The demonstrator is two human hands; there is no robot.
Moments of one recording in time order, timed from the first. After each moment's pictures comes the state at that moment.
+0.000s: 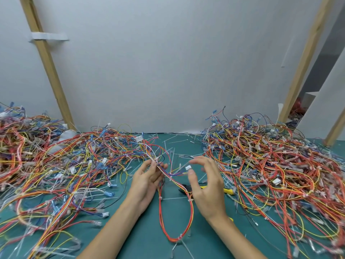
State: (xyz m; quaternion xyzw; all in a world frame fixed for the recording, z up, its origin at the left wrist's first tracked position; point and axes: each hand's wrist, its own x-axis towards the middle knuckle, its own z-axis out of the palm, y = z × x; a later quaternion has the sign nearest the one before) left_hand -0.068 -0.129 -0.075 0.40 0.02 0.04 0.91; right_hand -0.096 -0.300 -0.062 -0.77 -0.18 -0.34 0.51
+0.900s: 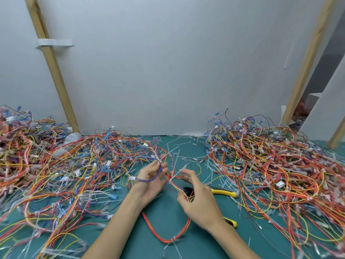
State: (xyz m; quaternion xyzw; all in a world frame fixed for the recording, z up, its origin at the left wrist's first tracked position) left_hand -0.057 -0.122 -0.061 0.34 -0.04 -0.08 0.94; right_hand -0.101 -0.292 -0.076 -0.89 -0.18 -0.10 0.42
